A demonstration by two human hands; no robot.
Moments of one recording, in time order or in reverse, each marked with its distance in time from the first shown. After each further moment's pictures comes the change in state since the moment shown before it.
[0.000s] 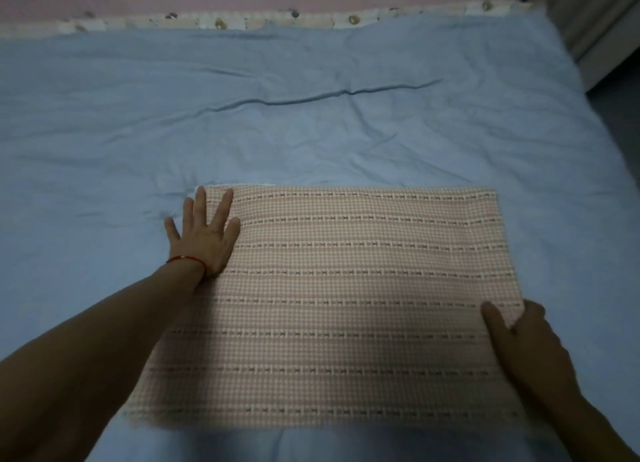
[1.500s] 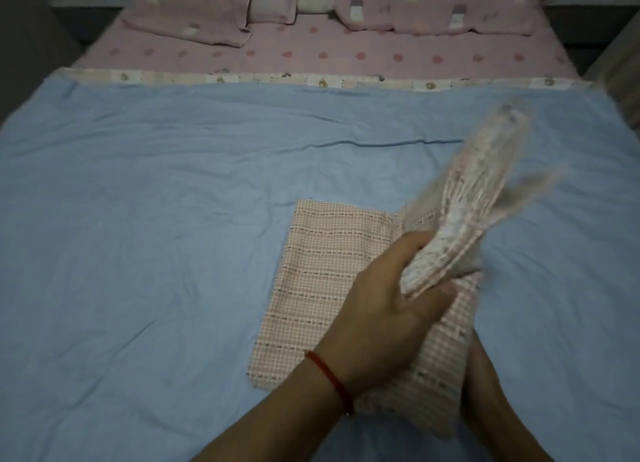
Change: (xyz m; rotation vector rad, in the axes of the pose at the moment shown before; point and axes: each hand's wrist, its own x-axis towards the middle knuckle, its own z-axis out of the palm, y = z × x) left_hand -0.260 0.082 -0.151 -1.147 0.004 0.587; right_hand -0.139 -0.131 0.069 0.898 -0.448 -0.075
